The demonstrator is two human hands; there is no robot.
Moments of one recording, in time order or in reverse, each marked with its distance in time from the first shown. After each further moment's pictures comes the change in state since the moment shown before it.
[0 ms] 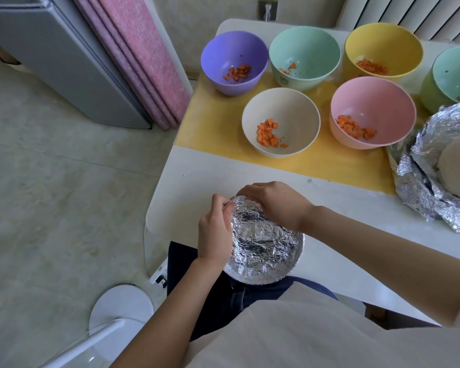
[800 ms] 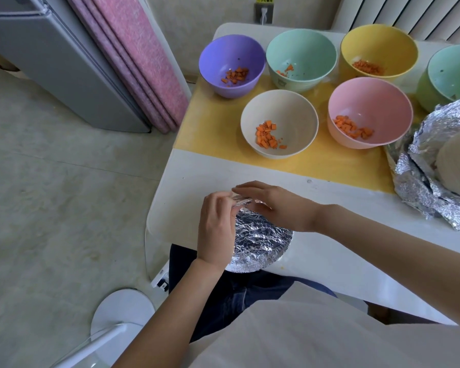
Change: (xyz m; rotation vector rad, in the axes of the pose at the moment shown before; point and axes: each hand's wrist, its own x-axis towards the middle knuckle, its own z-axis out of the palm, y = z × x) left_hand 0.006 -0.004 -0.002 0.108 0.065 0.372; right_hand -0.008 -0.010 -0.015 0.245 -0.127 0.025
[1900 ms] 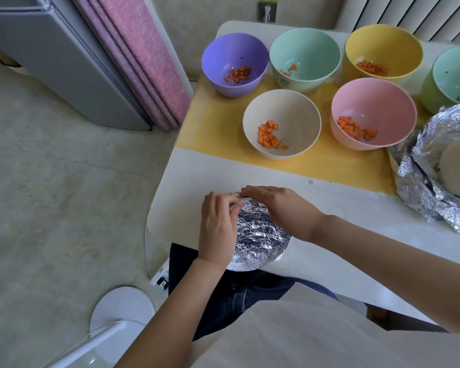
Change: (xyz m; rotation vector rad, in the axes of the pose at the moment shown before) left_hand 0.001 0.004 -0.001 -0.065 0.017 -0.054; right_hand -0.008 -0.002 0.005 -0.167 0.137 0.038
